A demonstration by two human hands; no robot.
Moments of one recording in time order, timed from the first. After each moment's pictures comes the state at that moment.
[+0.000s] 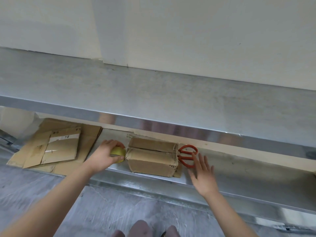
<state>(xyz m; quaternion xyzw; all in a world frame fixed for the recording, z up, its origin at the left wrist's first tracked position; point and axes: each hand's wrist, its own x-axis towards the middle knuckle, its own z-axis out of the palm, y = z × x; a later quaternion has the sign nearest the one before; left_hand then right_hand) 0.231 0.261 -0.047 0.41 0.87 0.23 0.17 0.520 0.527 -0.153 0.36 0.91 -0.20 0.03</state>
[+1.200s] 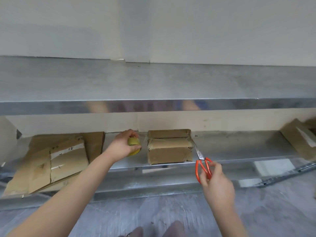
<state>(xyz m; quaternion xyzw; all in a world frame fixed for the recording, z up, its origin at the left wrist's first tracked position) 0.194 0.253 -0.030 0.47 0.81 0.28 0.22 0.527 0.329 -0.052 0.60 0.76 -0.16 -0.18</state>
